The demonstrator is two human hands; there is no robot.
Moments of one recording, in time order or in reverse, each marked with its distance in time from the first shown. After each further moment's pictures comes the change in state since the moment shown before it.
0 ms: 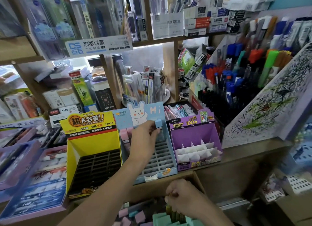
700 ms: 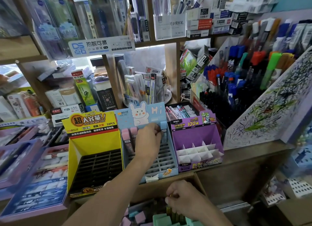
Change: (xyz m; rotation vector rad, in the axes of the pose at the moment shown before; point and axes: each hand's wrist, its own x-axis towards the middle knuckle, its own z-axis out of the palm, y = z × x) left_hand 0.006 -0.003 0.015 0.098 0.006 -0.089; right_hand -0.001 0.001 0.000 0.007 -0.028 0.000
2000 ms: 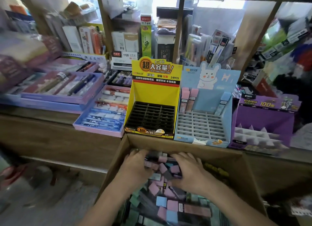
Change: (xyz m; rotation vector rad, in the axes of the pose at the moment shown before) left_hand -0.193 -0.141 -0.104 0.110 -0.390 -0.509; right_hand 0.012 -0.046 0.089 -0.670 -0.039 -0.399
